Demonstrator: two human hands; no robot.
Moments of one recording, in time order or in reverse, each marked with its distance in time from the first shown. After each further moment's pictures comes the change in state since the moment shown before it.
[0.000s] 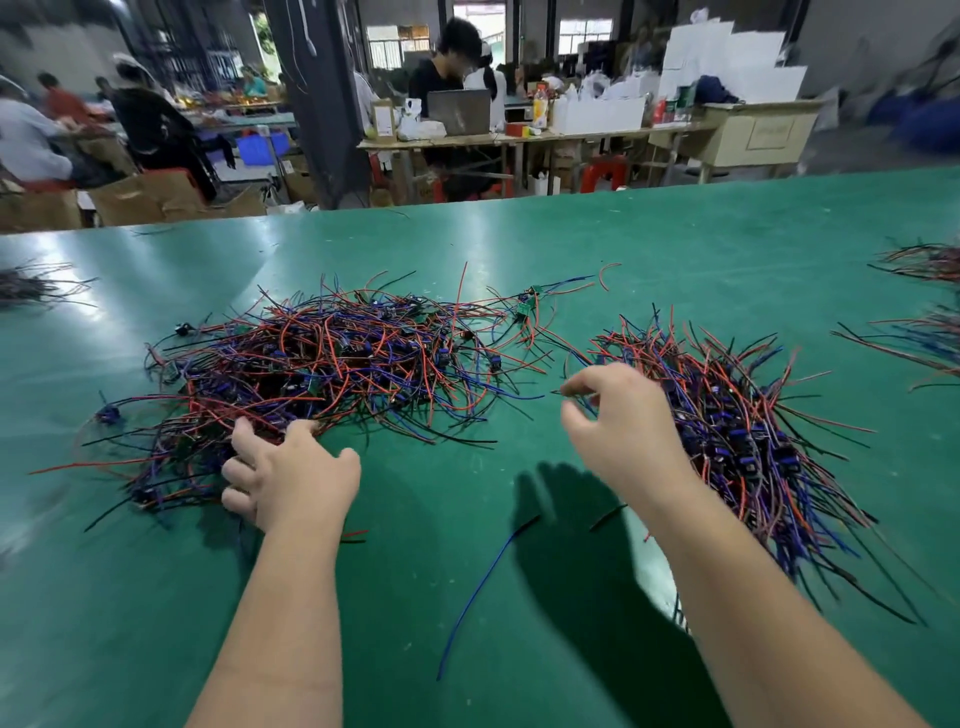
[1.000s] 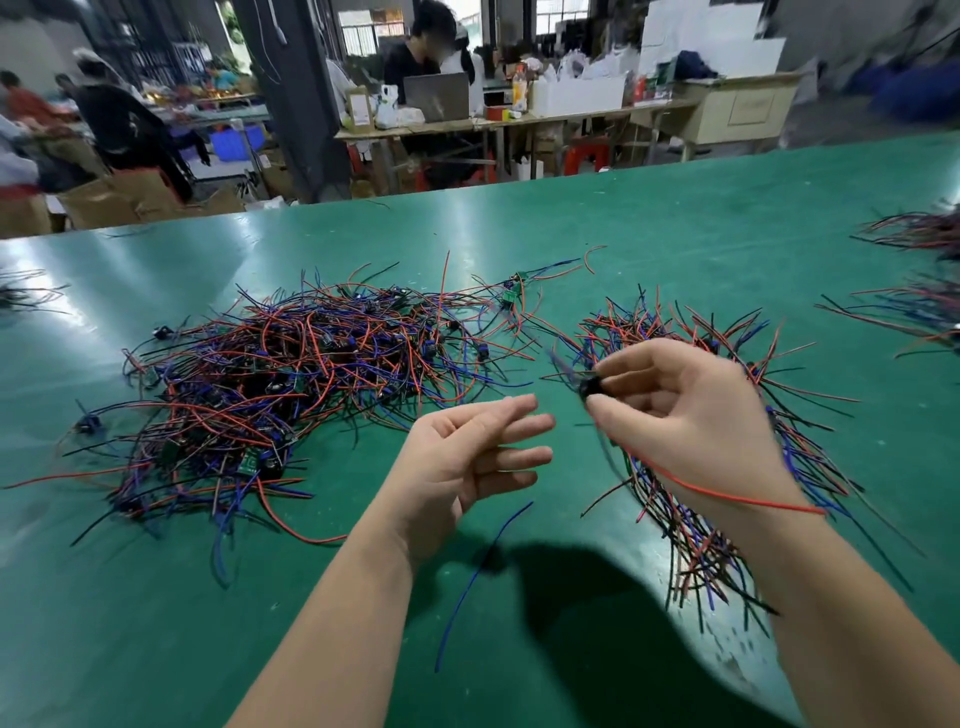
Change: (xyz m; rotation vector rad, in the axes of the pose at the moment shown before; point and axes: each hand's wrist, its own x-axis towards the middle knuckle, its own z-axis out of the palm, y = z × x) left_hand -0.085 0.063 -0.014 -1.299 -1.164 0.267; right_hand -0.034 0.005 -0.045 0.571 0.094 0.009
